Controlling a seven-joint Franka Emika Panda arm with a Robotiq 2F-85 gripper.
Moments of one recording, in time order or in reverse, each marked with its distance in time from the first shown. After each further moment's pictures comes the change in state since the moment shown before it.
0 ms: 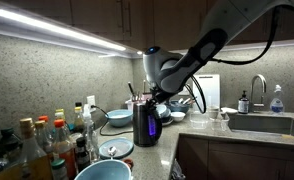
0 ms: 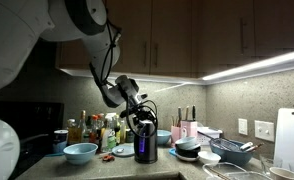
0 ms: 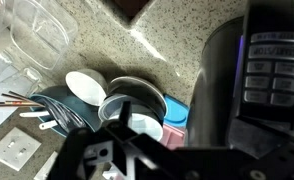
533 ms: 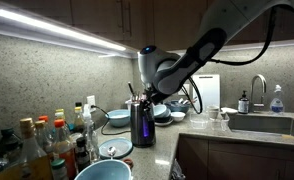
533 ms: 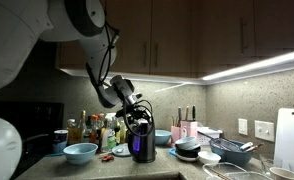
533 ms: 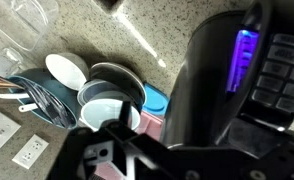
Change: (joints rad) arm 0.028 0.003 0.020 0.002 -0.033 0.035 -0.007
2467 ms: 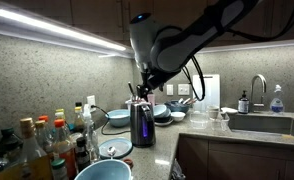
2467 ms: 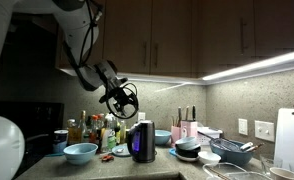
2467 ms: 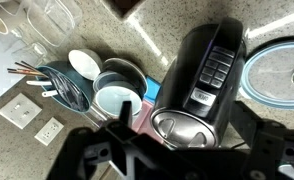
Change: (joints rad) arm 0.042 -0.226 0.112 -0.096 -0.018 -0.214 0.032
